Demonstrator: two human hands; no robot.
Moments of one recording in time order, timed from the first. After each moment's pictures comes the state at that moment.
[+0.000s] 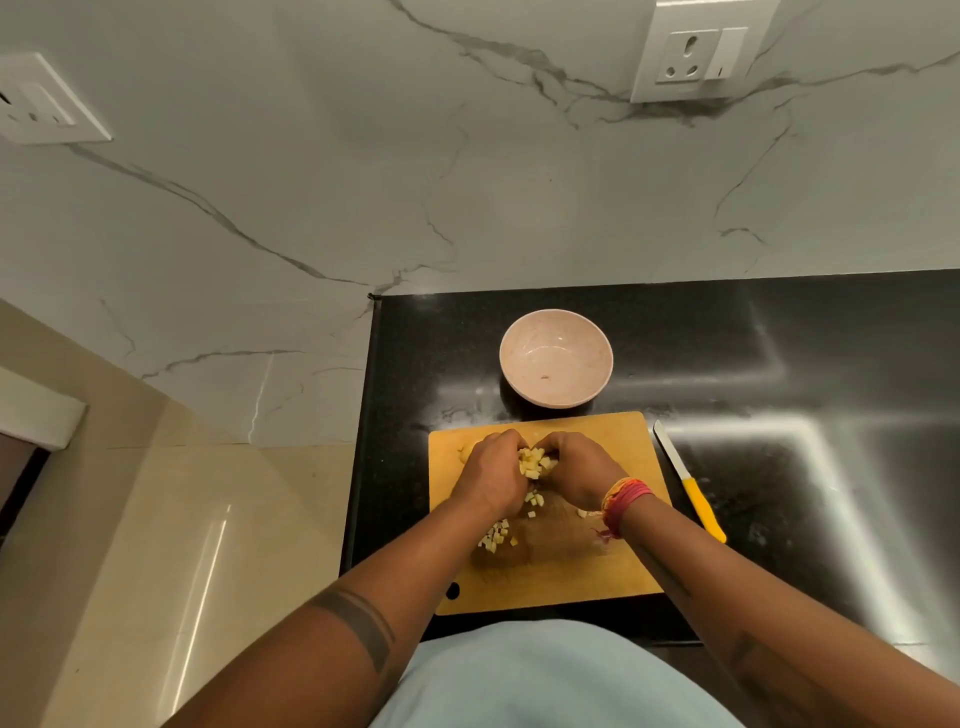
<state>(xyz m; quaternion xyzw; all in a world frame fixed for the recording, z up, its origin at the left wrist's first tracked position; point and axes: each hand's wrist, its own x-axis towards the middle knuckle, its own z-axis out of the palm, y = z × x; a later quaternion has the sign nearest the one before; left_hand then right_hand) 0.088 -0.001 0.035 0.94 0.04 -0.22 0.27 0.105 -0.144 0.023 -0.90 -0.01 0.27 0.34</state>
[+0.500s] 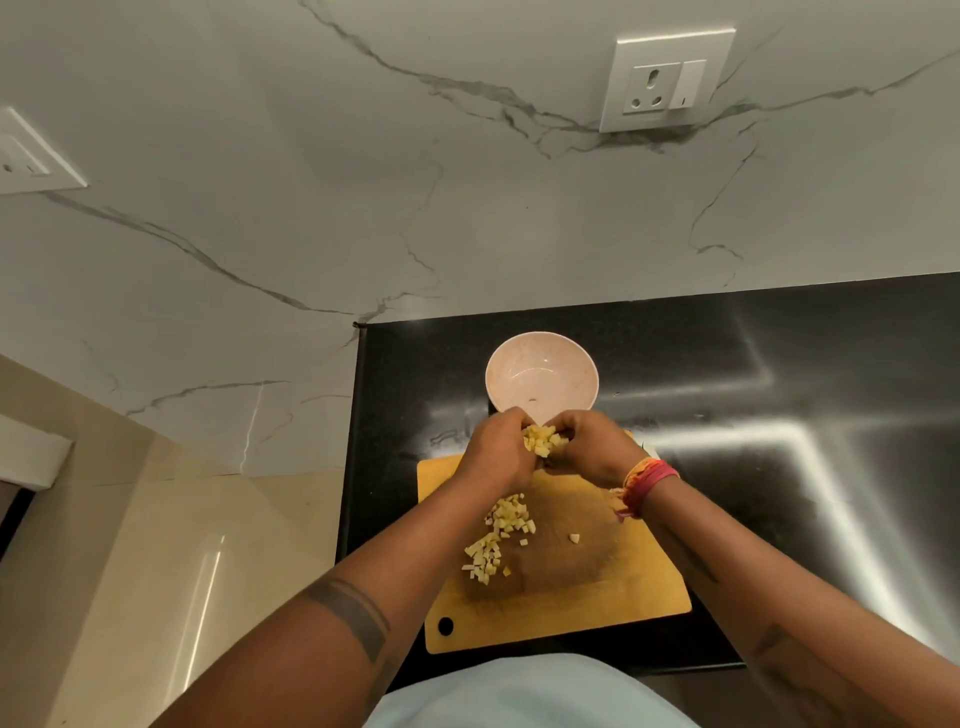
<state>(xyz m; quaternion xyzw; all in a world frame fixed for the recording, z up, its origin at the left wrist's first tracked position) 0.136 -0.018 0.068 0.93 0.03 -0.19 0.31 0.144 -0.171 0.064 -0.87 0.03 0.25 0.41</state>
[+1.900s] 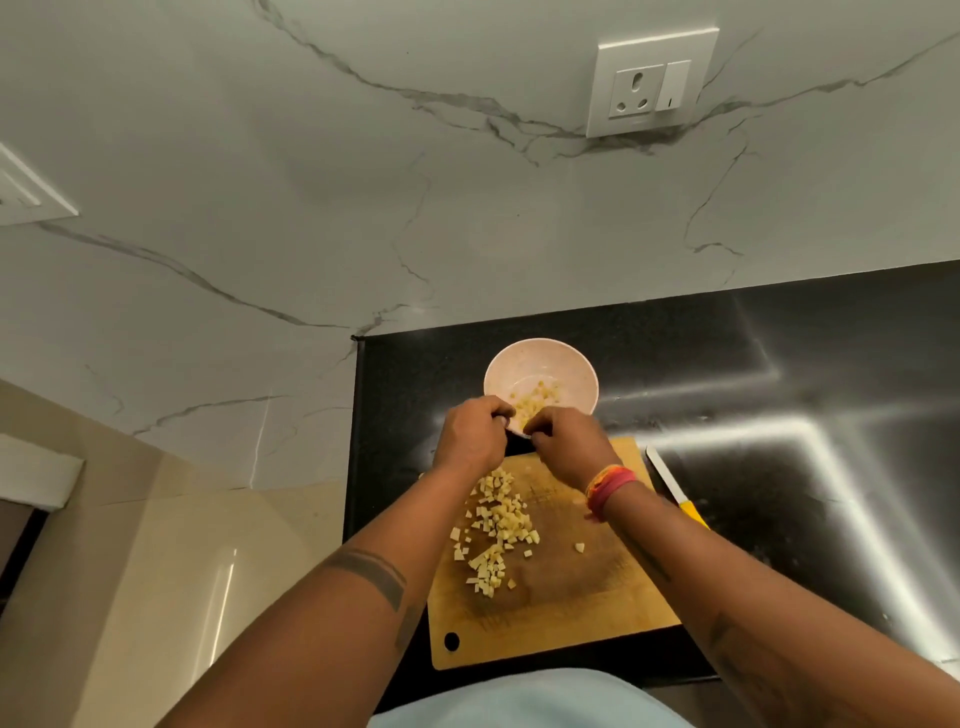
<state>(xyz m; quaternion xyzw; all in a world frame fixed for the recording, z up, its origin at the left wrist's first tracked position) 0.176 0.004 0.047 0.93 0.08 -0.13 0.34 0.160 -0.146 0.039 -0.93 0.02 0.14 0.35</state>
